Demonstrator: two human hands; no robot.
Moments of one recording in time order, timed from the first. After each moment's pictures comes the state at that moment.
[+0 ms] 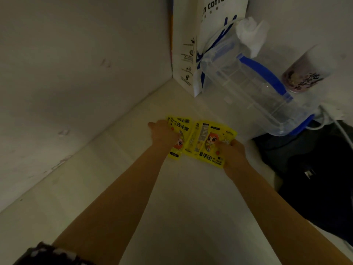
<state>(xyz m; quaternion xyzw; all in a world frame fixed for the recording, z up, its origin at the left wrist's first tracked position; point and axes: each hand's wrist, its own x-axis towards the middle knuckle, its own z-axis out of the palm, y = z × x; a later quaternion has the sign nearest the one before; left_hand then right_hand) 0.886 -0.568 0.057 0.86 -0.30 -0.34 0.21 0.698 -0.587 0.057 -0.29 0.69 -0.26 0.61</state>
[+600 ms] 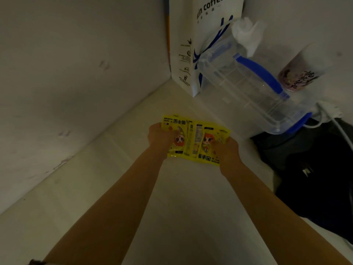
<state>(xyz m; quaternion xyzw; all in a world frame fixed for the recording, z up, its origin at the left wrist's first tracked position) 0.878 -0.554 0.065 0.80 -0.13 -0.44 0.39 0.708 -0.587 0.056 -0.35 0.71 -0.23 0.56</state>
